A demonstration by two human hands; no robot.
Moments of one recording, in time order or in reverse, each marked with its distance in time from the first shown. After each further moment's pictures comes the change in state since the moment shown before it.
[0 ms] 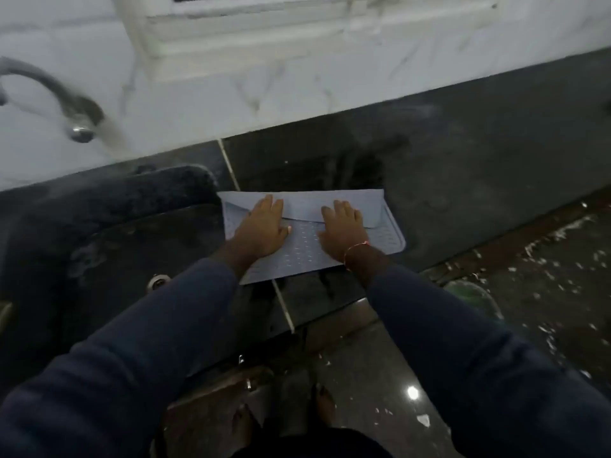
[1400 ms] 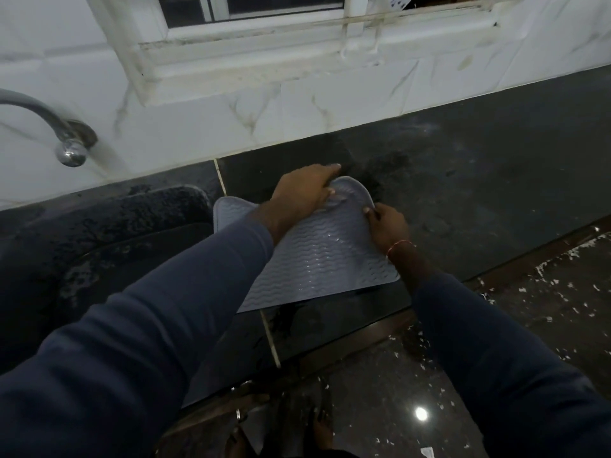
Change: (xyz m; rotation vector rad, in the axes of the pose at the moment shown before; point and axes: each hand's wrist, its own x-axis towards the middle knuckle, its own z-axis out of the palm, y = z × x) left_hand 0.090 0.086 -0.077 -0.023 0.184 0.272; right_hand 0.048 0.106 -0.042 0.559 0.168 0.262
